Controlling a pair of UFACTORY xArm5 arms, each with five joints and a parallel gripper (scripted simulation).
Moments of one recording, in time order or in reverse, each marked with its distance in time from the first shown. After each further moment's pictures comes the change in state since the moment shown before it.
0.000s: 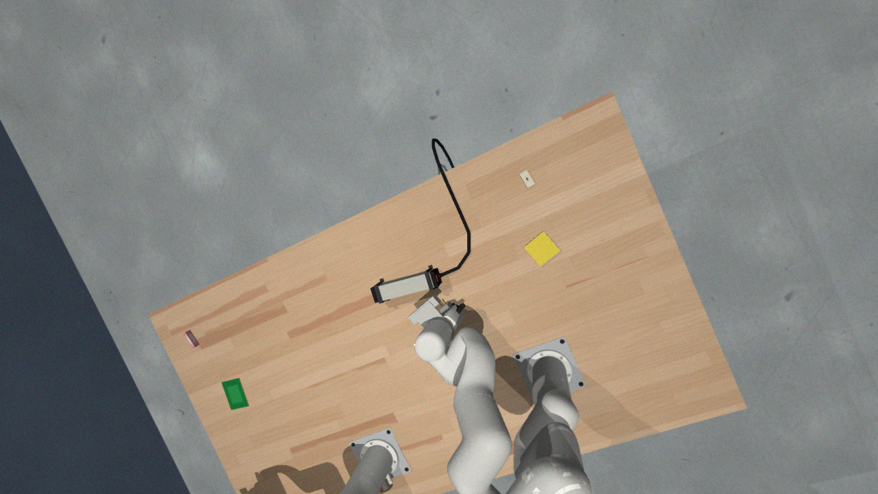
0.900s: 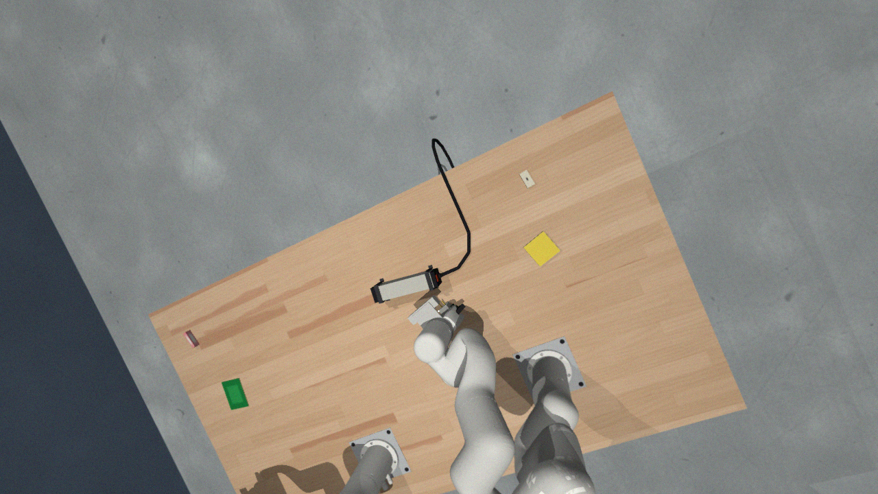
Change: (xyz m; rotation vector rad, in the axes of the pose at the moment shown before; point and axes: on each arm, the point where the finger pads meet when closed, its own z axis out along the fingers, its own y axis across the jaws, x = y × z) left arm 0.000 0.000 0.000 0.000 0.000 0.000; right arm 0.000 0.000 -0.007 0.000 0.000 0.000
